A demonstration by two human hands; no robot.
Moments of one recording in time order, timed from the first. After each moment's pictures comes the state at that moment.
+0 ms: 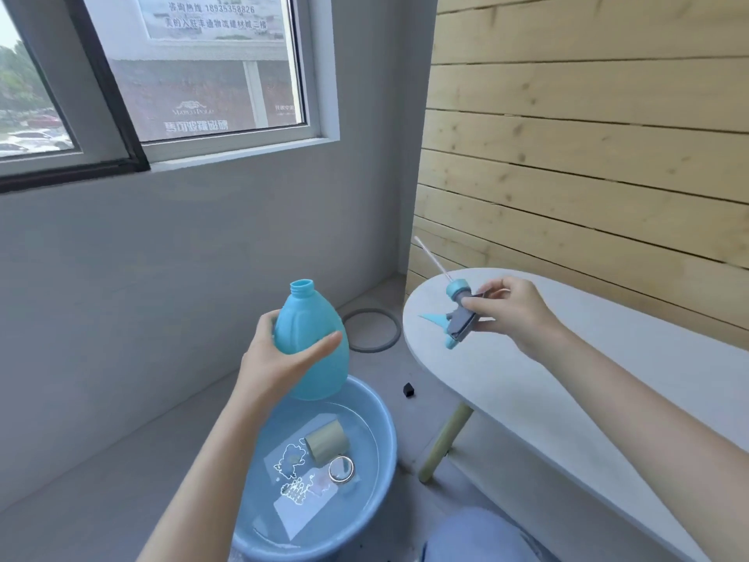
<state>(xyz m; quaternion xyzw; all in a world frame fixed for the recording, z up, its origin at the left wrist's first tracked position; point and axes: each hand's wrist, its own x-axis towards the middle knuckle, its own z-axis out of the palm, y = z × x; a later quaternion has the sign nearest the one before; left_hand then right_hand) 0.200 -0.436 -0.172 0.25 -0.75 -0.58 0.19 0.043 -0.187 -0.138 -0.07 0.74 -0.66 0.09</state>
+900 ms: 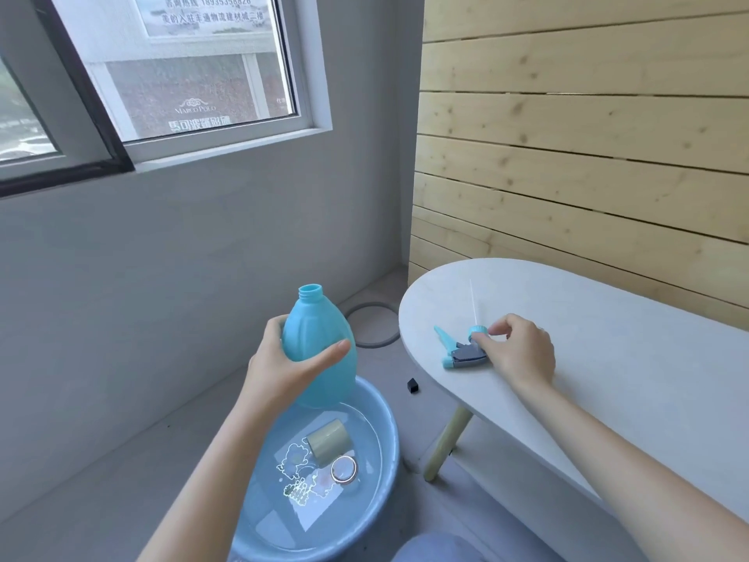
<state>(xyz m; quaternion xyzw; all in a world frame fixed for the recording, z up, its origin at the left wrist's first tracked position) 0.180 -0.418 -0.178 0.24 -0.78 -0.55 0.17 0.023 -0.175 -0.223 0.01 0.92 -0.38 -0.09</state>
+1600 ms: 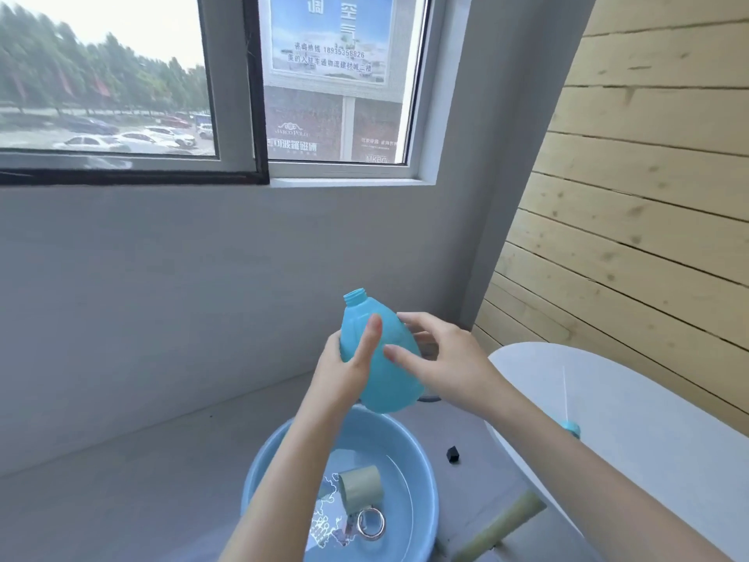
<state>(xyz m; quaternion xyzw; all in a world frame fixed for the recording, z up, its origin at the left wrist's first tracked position) 0.205 -0.456 -0.140 0.25 -0.63 -0.70 0.22 0.113 -0.339 -0.106 -0.42 0.81 -0.40 0.08</state>
